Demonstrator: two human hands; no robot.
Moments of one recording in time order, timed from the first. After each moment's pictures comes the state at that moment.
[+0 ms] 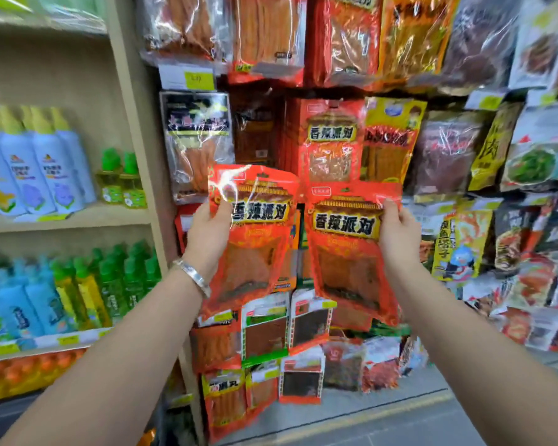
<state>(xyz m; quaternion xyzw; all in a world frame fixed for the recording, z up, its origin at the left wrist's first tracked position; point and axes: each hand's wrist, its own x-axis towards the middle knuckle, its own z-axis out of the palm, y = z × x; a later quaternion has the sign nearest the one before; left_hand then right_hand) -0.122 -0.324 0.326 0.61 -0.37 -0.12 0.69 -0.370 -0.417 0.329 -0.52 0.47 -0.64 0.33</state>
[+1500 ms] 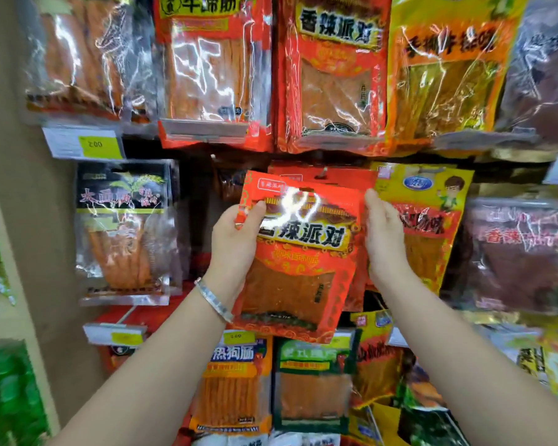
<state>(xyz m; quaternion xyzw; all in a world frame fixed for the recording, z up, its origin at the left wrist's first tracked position) -0.174 -0.576 0.414 0.50 -0.39 -0.10 0.77 -0.328 -0.693 0.421 -0.59 0.26 -0.61 0.47</state>
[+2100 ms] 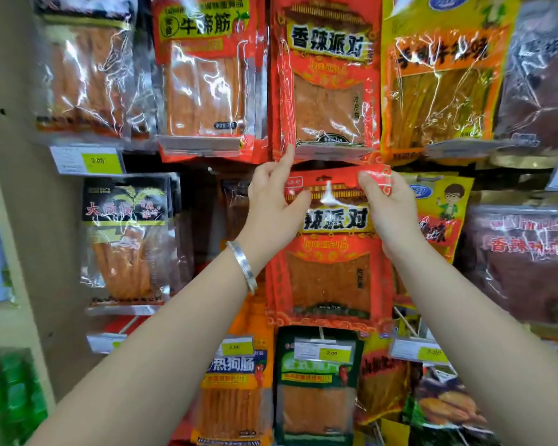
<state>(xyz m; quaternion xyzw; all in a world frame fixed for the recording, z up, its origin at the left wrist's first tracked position) -0.206 -0.598 0.469 0.56 -0.58 0.12 0.57 -0.344 -0.711 0.469 -0.66 0.22 -0.63 0.35</state>
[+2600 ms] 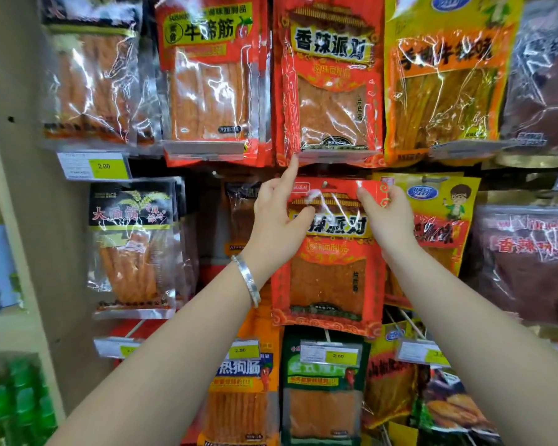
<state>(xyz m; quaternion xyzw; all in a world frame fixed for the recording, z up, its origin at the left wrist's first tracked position) -0.197 -0.607 0.451 0.54 -0.59 0.08 0.60 -0.329 -0.740 0.455 -0.65 0.31 -0.62 0.31</state>
